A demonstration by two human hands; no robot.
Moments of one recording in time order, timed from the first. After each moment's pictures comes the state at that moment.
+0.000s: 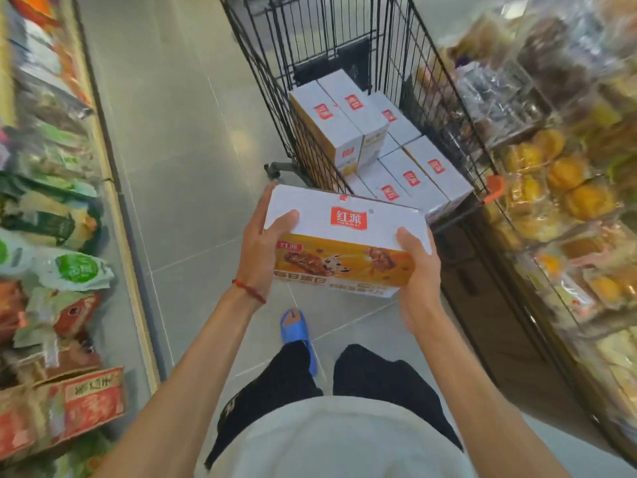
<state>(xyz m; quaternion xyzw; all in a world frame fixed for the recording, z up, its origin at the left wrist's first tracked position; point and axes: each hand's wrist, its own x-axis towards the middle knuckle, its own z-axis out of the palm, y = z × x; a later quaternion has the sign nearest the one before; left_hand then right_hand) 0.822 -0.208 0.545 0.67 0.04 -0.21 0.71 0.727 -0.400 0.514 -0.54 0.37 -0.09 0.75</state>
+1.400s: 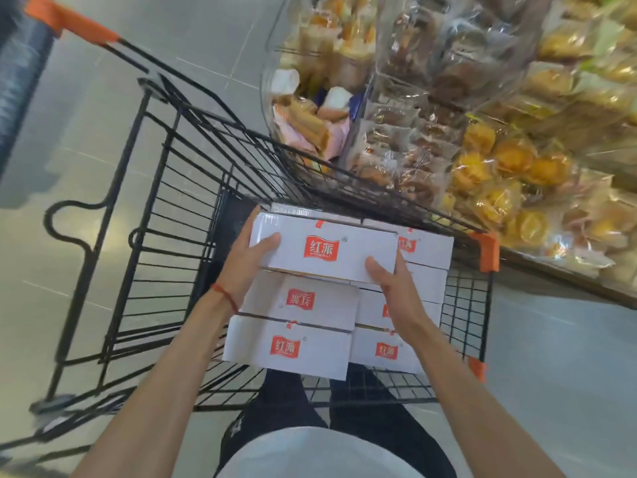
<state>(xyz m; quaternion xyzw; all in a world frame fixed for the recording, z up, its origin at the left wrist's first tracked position) 1.369 -0.526 0.437 0.66 -0.14 -0.59 0.44 1.114 -0.585 0.443 -0.42 0.59 -0.17 0.67</state>
